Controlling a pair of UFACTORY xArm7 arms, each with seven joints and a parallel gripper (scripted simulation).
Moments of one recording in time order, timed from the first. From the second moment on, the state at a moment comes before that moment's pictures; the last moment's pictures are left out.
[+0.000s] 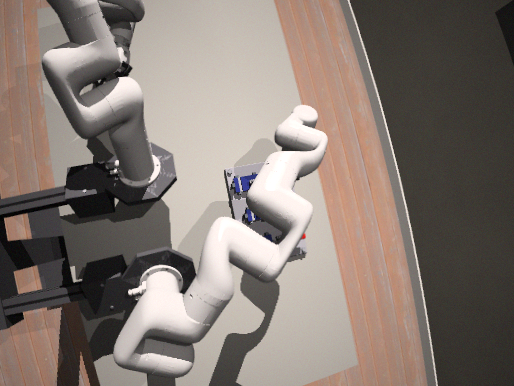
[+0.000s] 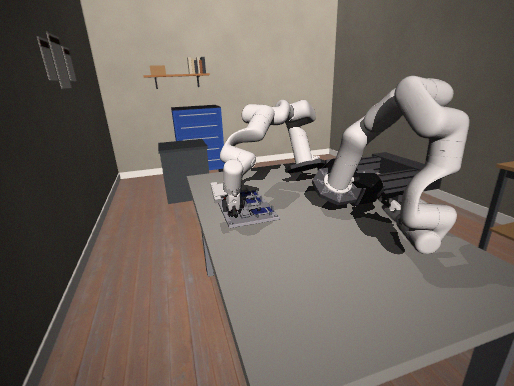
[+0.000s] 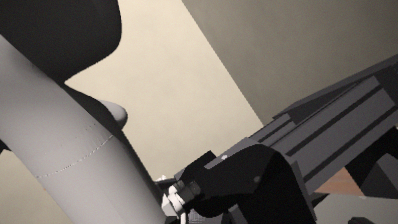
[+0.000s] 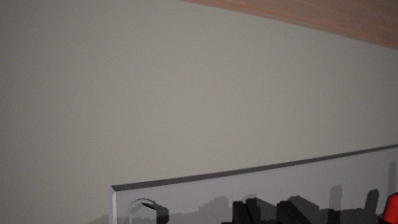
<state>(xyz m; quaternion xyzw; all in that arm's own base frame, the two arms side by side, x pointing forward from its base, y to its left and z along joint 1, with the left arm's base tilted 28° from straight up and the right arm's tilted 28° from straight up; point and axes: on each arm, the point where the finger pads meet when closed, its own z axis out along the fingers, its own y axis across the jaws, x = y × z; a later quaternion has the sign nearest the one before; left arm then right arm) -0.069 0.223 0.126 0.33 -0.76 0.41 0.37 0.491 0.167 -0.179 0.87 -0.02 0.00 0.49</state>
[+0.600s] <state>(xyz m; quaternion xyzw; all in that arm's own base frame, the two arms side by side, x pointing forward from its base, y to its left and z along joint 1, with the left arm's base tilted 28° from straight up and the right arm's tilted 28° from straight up) -0.069 0.223 0.126 0.33 -0.76 0.41 0.37 0.490 0.168 -0.177 0.87 -0.02 0.00 0.49</state>
